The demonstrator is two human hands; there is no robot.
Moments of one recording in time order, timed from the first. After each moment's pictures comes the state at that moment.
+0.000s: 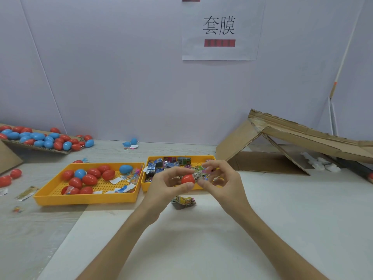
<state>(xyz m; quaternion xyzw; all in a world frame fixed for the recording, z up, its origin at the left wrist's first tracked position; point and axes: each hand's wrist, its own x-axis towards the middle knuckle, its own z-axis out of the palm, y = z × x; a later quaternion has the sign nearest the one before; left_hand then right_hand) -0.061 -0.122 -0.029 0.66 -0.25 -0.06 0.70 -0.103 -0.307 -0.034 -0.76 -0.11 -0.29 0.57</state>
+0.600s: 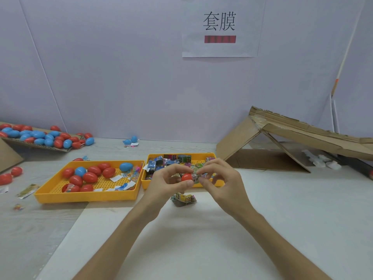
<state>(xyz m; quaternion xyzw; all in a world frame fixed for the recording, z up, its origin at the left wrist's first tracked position) -0.062 -0.120 -0.026 0.67 -0.25 -0.08 0.70 -0.105 -0.306 -0.033 -0.80 -0.17 -0.34 0.46</state>
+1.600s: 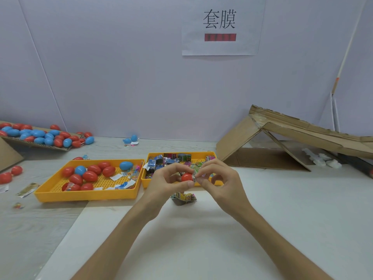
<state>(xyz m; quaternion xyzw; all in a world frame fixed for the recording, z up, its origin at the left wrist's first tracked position) -0.060 -0.121 -0.027 0.67 -0.25 -0.09 0.69 -0.109 -0.302 -0.032 -0.78 -0.17 -0.30 0.52</state>
